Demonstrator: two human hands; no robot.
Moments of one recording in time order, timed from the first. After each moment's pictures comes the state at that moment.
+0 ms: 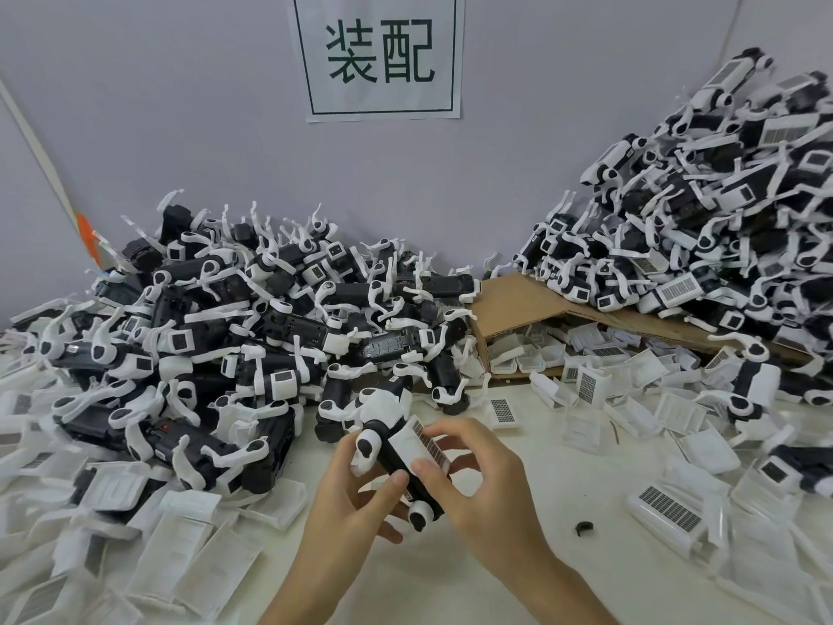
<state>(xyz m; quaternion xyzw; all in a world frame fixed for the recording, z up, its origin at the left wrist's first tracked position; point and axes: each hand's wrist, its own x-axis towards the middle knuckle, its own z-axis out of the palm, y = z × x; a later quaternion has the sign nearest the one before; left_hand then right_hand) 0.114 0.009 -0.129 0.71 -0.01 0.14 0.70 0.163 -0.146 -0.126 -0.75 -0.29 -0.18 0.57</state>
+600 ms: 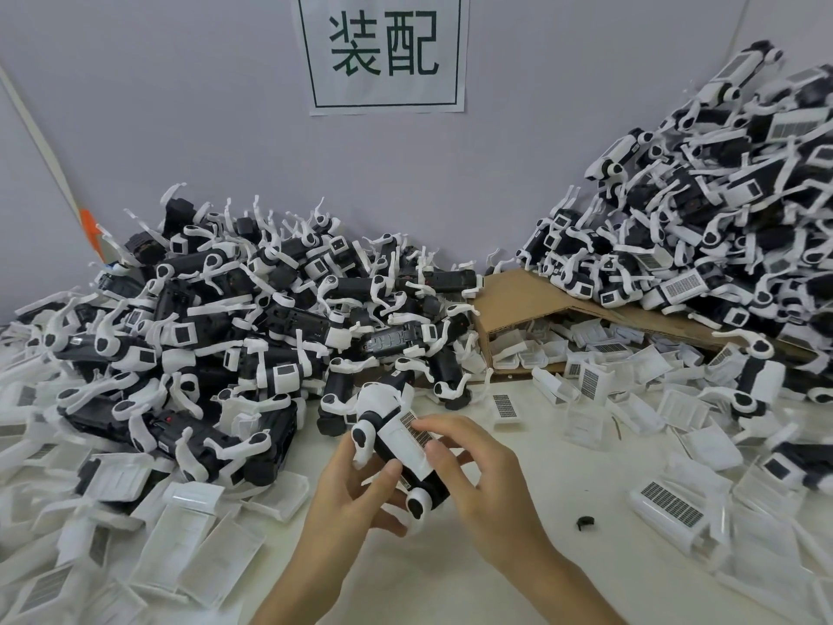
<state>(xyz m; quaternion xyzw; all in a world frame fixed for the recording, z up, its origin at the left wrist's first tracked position) 0.112 0.011 -0.128 0.67 -0.01 0.11 0.73 0.162 -0.147 -0.122 -0.75 -0.29 -0.12 0.58</state>
